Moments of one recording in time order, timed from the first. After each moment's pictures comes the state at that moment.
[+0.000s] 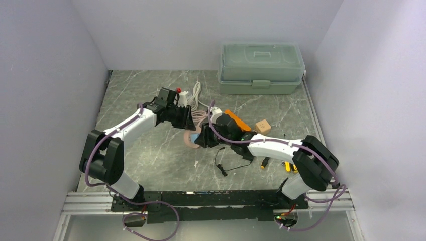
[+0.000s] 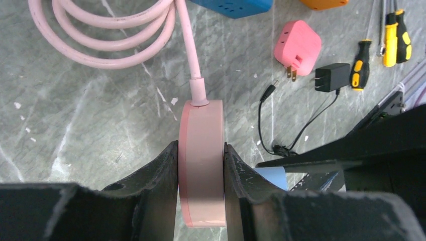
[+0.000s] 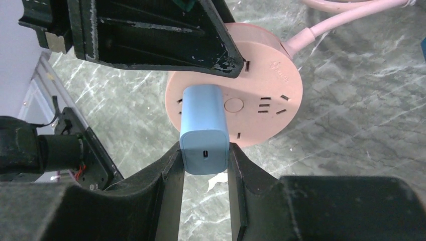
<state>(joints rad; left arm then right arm) -0.40 1.56 1.08 -0.44 0.46 -0.25 0.89 1.52 0.82 0.19 -0.12 0.55</state>
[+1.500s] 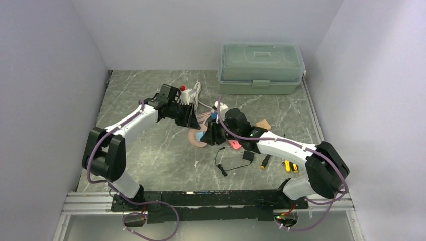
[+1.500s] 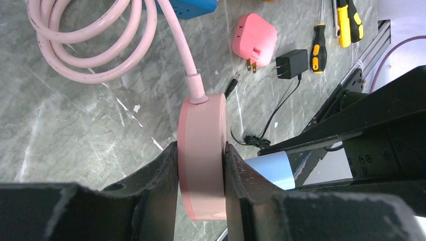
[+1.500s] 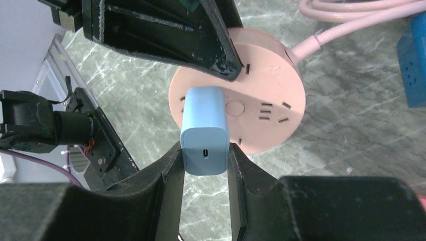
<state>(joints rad) -0.40 1.60 1.15 -0.48 0.62 -0.21 0.79 1.41 0.82 0.07 -0.27 0.47</state>
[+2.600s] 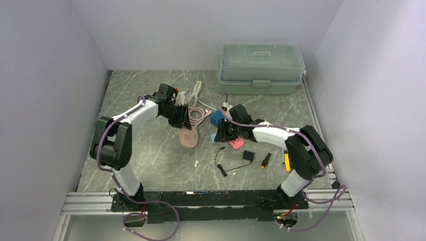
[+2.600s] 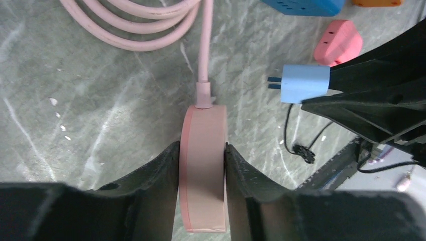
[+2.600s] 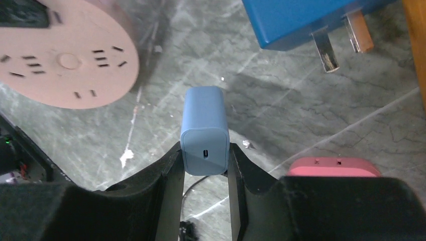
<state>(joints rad) -0.32 1.74 1.20 -0.57 0.51 -0.19 0.61 1.61 0.86 -0.07 -0.30 0.45</state>
